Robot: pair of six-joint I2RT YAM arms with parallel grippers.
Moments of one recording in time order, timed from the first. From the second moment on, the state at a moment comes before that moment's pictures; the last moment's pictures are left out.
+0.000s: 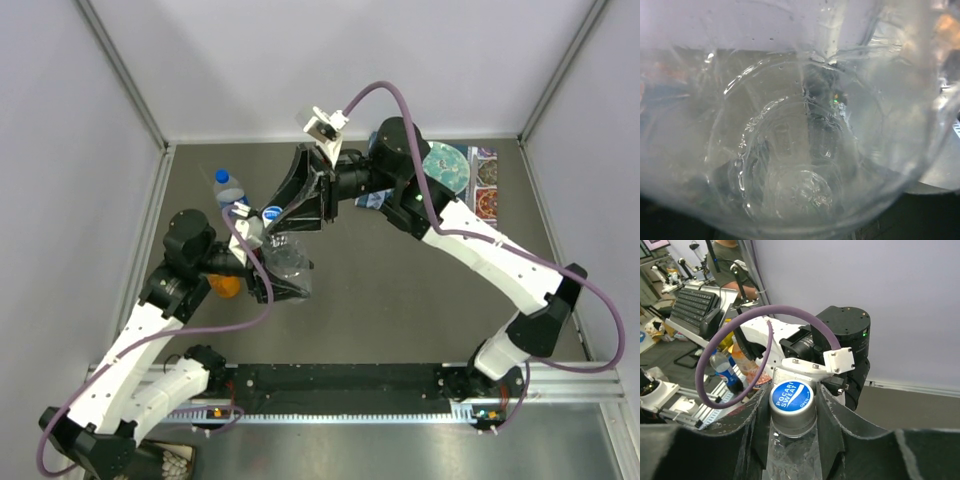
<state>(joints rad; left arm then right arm) -0.46 0.81 0.88 -0.12 1.22 -0.05 0.91 1.57 1.74 0.12 -1.03 0.47</state>
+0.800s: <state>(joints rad) -0.44 0.60 0.93 -0.44 0.65 0.08 0.88 1.53 1.73 -0.19 -0.70 0.01</state>
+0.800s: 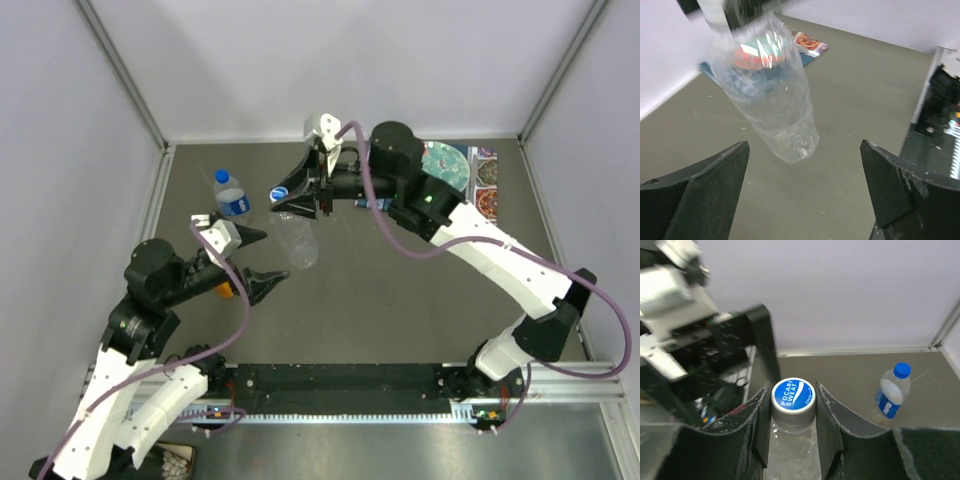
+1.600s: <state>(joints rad) -0.38 0.55 1.02 -0.49 0.37 0.07 0.83 1.93 1.30 0.79 -0.39 0.08</state>
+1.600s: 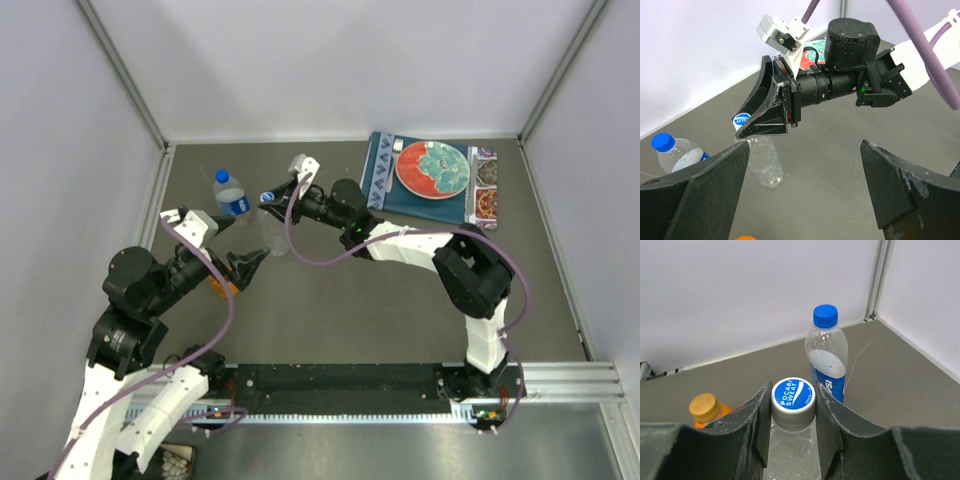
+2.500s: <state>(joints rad) -0.37 0.55 1.02 -0.49 0.36 0.05 0.84 1.99 1.27 0.82 -0.36 0.10</state>
